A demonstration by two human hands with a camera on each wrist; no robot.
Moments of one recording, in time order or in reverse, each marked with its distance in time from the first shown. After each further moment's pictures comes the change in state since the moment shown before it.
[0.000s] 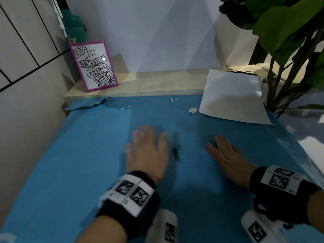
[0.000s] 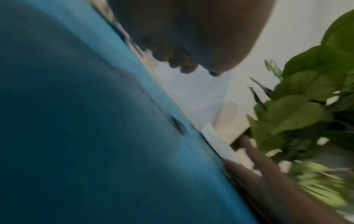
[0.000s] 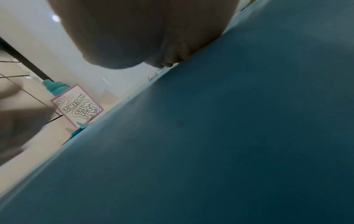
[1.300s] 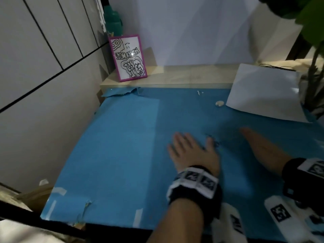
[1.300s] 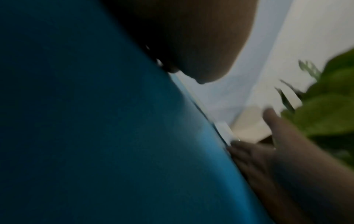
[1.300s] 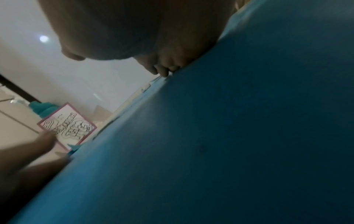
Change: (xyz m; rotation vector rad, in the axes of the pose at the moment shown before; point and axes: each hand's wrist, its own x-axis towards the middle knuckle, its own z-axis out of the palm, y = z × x) left_hand -0.035 0.040 0.032 0.022 -0.213 -0.152; right_hand 0.000 0.002 -0.008 0.152 0.024 -0.078
